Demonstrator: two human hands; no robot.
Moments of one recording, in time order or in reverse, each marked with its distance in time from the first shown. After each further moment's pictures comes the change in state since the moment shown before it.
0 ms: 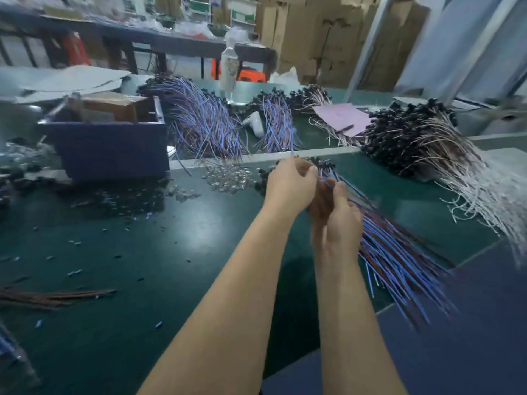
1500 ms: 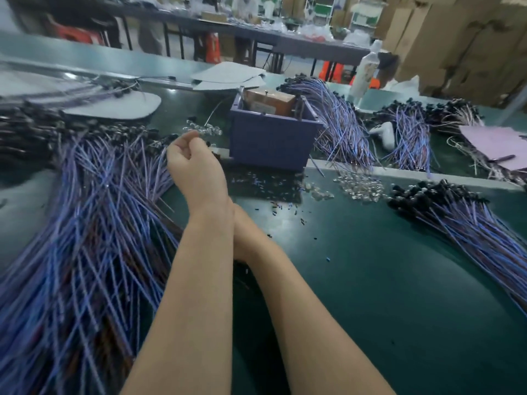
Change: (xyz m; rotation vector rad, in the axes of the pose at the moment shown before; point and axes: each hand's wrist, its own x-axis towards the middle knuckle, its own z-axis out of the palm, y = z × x) left_hand -0.070 -0.083 -0.250 -0.614 1.138 -0.183; right_hand -0.162 0.191 0.136 -1.180 -1.371 0.140
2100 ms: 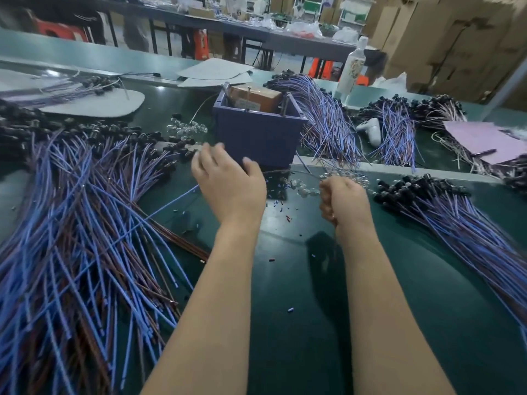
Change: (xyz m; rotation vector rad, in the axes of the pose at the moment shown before) left_hand -0.020 -0.051 0.025 0.954 -0.168 0.461; right_hand -0.051 0.056 -0.131 0.493 0.757 0.231
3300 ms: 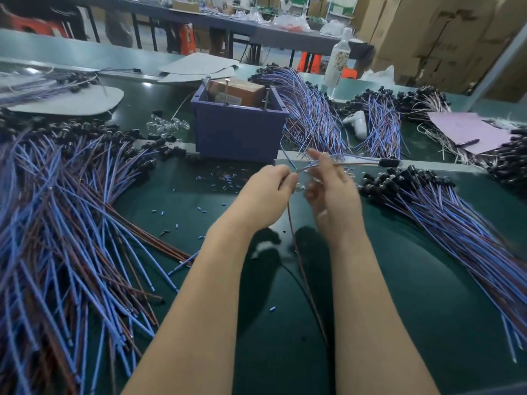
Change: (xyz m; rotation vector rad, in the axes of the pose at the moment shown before) left_hand -0.019 0.024 0.010 -0.155 -0.737 0.331; right_hand 0.002 0.002 -0.003 0.456 -0.084 -0.062
